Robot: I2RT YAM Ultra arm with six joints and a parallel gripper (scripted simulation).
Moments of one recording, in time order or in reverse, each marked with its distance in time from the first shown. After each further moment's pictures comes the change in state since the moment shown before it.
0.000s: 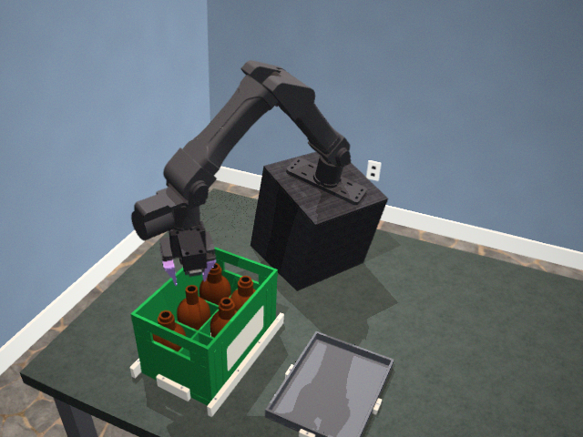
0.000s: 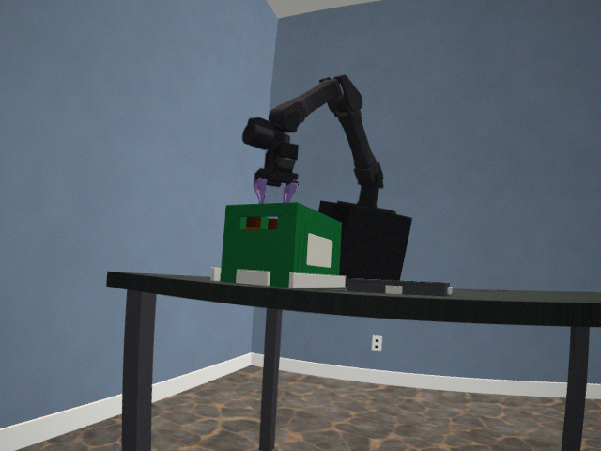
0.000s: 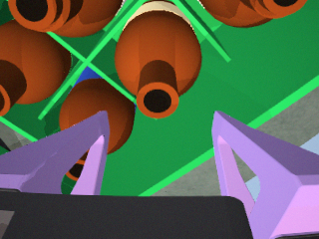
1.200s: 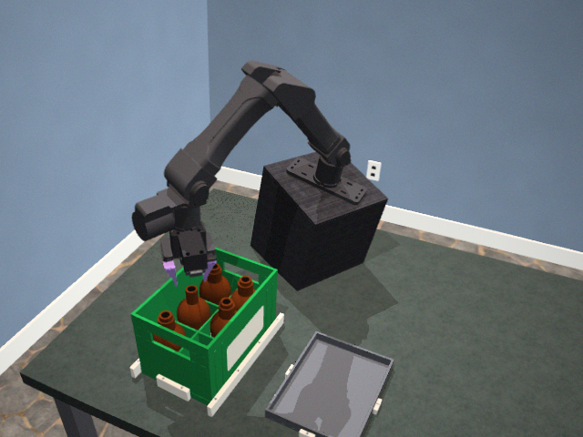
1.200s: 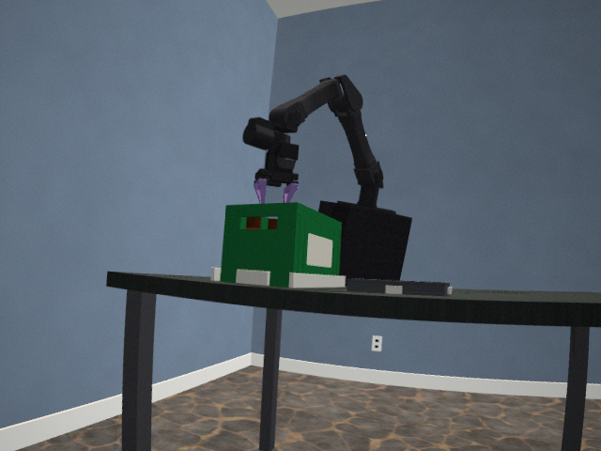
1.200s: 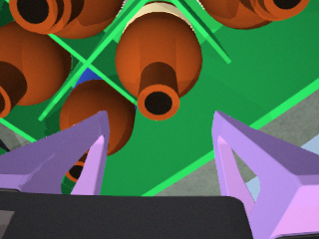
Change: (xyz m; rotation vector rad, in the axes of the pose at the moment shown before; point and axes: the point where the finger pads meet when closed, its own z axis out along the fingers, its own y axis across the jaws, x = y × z) arm -0.001 0.001 0.001 0.001 -0.001 -0.002
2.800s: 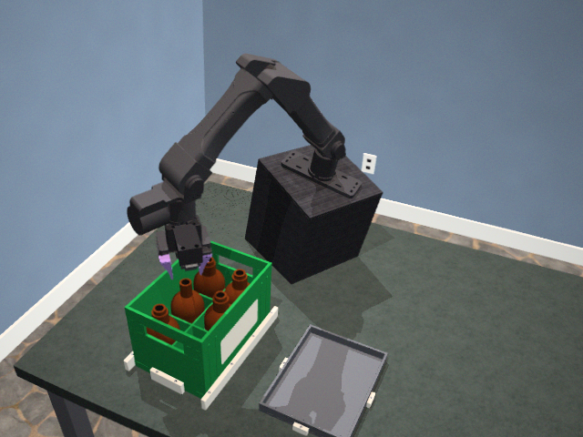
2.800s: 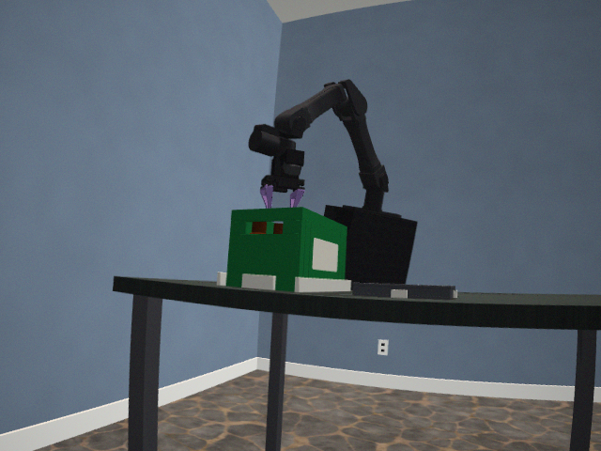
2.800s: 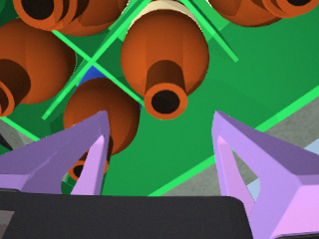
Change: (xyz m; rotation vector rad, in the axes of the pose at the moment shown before) arm 0.002 0.004 0.003 -0.011 0.005 0.003
